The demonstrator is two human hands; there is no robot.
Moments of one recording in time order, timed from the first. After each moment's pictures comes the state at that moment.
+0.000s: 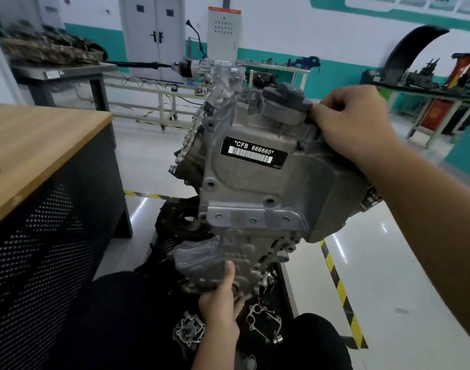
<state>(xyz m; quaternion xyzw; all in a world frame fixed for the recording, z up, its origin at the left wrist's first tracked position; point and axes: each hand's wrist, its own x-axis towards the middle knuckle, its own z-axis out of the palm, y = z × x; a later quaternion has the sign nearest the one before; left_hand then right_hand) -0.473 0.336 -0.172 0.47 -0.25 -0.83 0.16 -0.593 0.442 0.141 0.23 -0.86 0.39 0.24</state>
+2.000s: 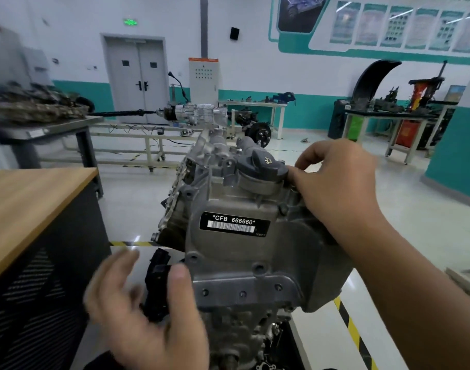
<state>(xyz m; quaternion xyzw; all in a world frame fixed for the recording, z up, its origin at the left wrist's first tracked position) -0.443 0.241 0.027 0.12 -0.60 -0.41 0.67 -0.571 0.432 0.147 0.14 -0.87 0.34 0.32</state>
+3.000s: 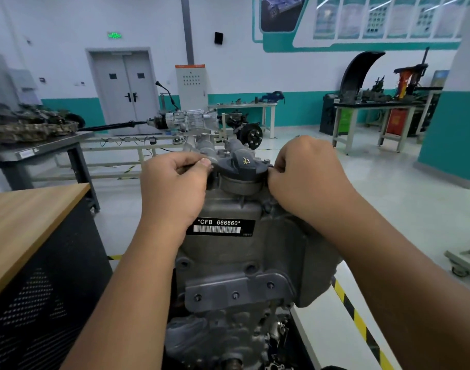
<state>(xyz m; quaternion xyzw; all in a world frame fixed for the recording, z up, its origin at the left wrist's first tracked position) -0.535 0.249 0.121 0.07 -0.73 -0.52 0.44 -0.570 0.428 0.156 0.19 -0.91 0.27 0.25</state>
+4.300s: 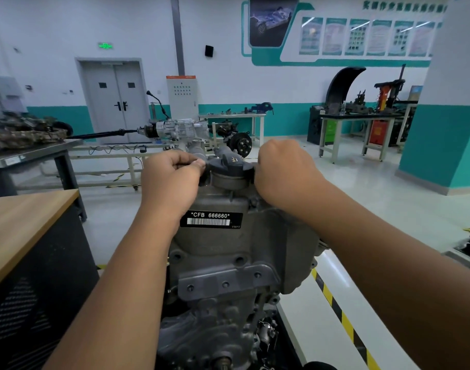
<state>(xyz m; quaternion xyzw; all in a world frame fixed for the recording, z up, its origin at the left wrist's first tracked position) -0.536 0.253 0.127 0.09 -0.73 -0.53 0.41 -0.568 0.427 0.164 0.22 -0.93 0.15 0.26</state>
